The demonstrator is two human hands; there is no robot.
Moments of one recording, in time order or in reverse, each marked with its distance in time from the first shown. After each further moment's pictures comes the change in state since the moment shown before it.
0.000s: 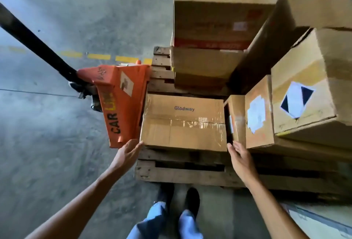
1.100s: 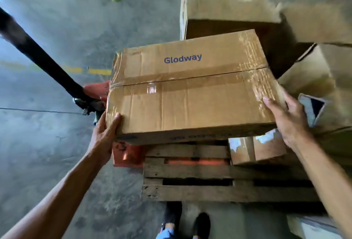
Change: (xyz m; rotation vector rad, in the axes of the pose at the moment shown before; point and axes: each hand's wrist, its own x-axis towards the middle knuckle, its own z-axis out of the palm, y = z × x) left_hand 0.047 0.041 -0.121 -0.710 0.162 0.134; right_hand 0.001 -0.171 -0.064 0.314 0.275 -0.427
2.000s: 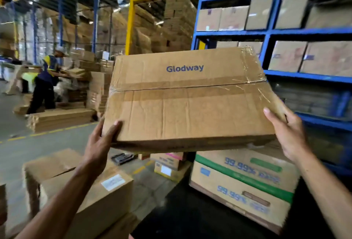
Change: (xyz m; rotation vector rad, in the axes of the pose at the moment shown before) left_hand -0.494 0.245 0.453 -0.338 -1.152 0.608; right_hand -0.464 -0.222 -0.623 -0.133 1.186 -0.513
